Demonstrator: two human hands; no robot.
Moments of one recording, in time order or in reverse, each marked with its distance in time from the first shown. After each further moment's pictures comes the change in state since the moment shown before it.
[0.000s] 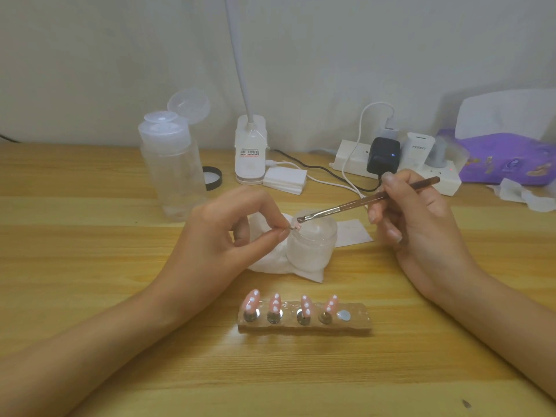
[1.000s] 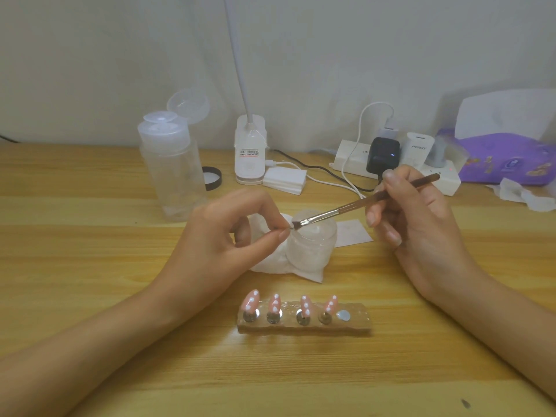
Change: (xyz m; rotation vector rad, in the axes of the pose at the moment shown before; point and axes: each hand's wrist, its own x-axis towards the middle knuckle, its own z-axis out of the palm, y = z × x) left_hand 0.001 0.001 0.001 -0.032 -0.017 -0.035; right_hand -0.002 -0.001 0.001 -0.012 -0.059 -0.043
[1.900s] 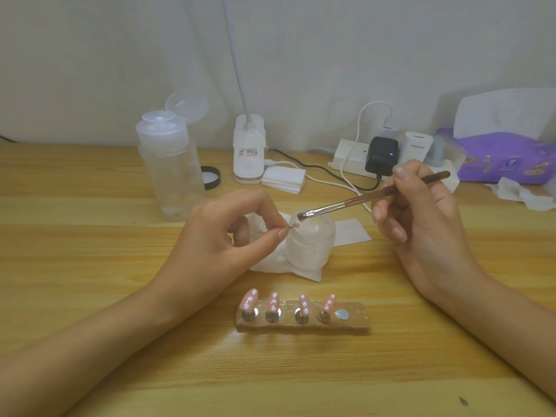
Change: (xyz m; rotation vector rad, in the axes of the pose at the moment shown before) left_hand 0.001 0.002 0.000 -0.005 -0.007 0.004; right_hand -0.001 0.000 -0.002 0.035 0.017 -0.062
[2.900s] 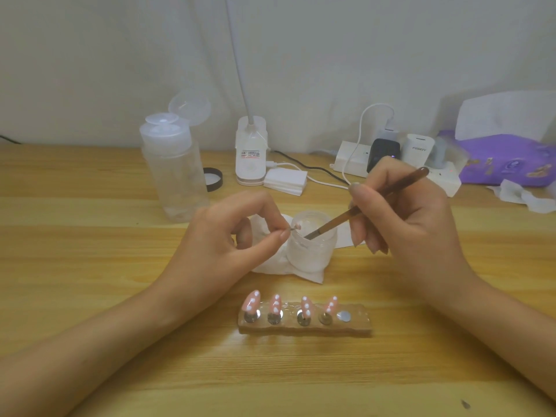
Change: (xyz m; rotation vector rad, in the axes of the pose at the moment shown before) left_hand -0.001 -0.001 0.000 0.000 0.000 -0.012; right_hand -0.007 -0.008 0.015 -0.404 -0.193 -0.249
